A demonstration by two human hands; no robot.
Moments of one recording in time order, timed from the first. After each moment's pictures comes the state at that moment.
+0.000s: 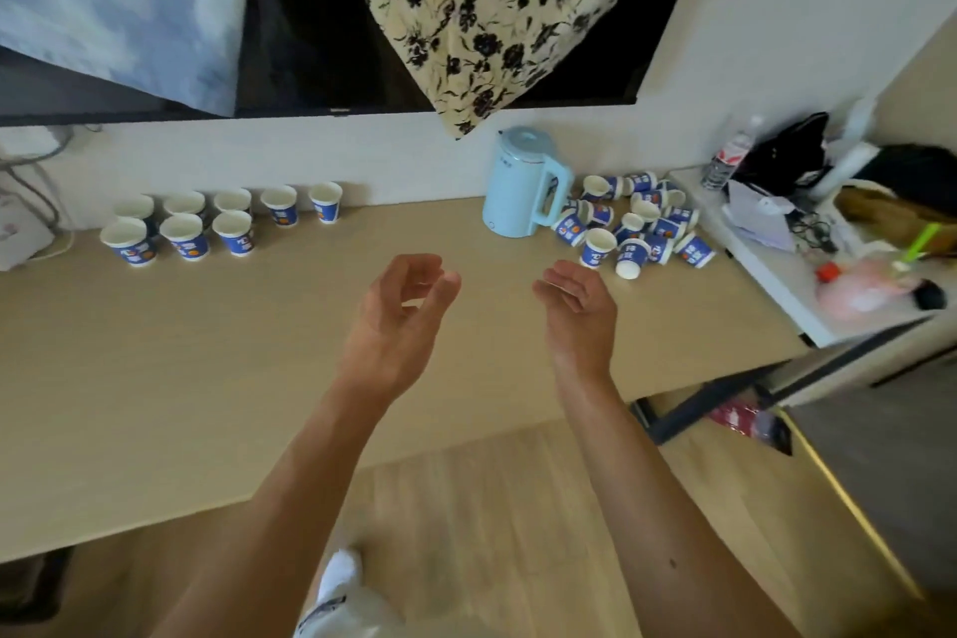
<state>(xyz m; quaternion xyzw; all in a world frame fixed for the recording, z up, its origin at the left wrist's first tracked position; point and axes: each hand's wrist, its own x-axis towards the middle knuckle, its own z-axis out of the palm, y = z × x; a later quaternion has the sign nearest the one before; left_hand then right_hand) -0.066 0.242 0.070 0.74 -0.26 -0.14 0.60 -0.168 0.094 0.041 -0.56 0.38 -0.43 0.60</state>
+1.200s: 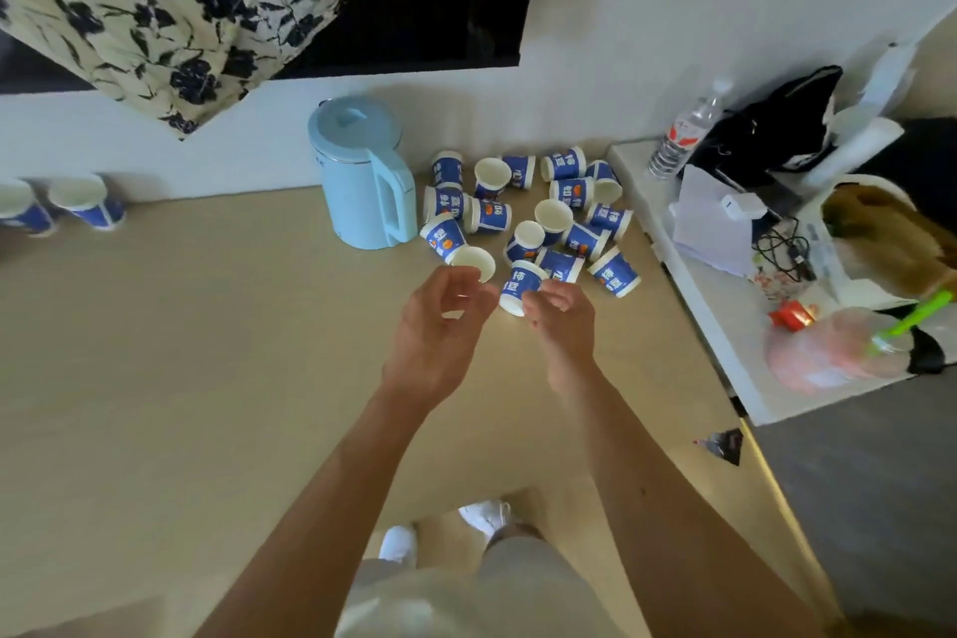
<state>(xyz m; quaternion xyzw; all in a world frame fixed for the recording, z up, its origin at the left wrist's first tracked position) -0.129 -0.178 0.005 0.75 -0.22 -0.25 0.57 -0.198 -0.326 -0.080 -0.53 0.55 -0.24 0.60</state>
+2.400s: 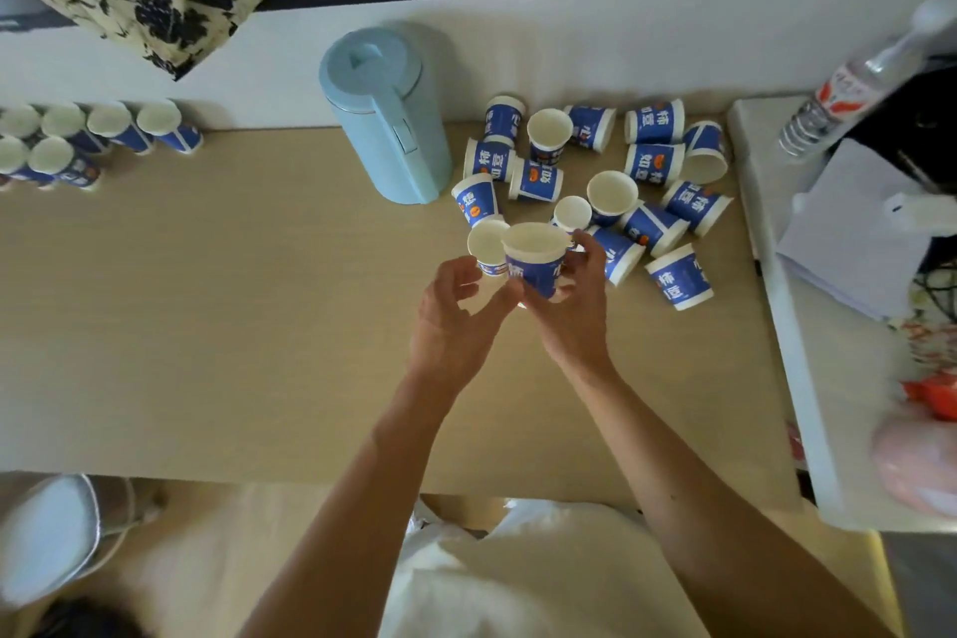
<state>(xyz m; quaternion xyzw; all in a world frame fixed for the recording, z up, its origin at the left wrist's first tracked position) -0.153 -0.282 -0.052 0.83 0.00 -0.21 0.52 -0.190 -0.413 -0.149 -0.67 0.32 -0.19 0.64</state>
